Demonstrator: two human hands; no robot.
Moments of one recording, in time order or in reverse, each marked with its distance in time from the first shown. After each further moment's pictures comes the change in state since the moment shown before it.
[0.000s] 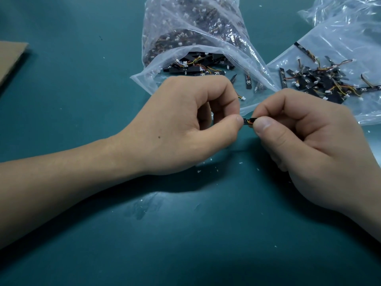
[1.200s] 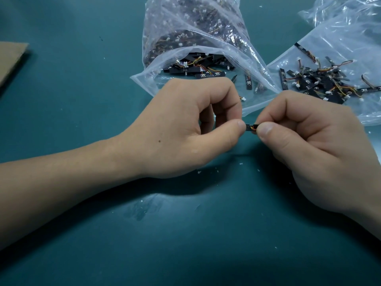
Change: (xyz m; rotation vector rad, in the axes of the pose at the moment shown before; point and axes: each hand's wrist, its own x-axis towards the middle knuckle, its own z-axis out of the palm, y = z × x) left_hand -0.001 0.001 -0.001 0.005 -0.022 0.033; right_hand 0.000 0.002 -0.001 0.053 -0.019 0.016
